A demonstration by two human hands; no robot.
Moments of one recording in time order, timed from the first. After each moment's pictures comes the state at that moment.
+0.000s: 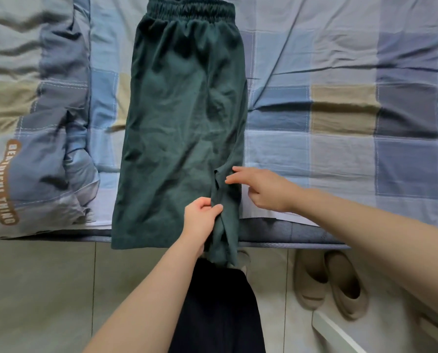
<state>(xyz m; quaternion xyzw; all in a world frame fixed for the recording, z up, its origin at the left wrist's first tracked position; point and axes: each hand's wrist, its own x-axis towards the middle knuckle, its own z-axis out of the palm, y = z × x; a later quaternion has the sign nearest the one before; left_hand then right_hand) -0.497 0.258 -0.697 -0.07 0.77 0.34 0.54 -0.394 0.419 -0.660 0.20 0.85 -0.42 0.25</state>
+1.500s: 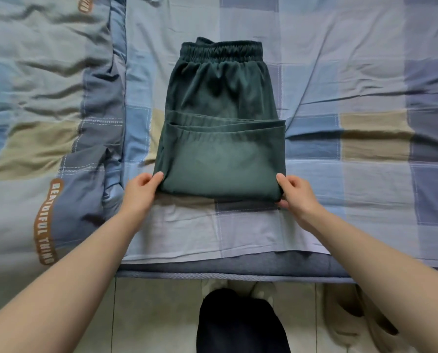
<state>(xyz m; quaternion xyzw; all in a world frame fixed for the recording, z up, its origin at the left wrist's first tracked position) -0.726 0.257 -0.722 0.07 0.85 0.34 0.41 -0.436 0.423 -0.720 0.66 0.42 -0.62 -0.08</state>
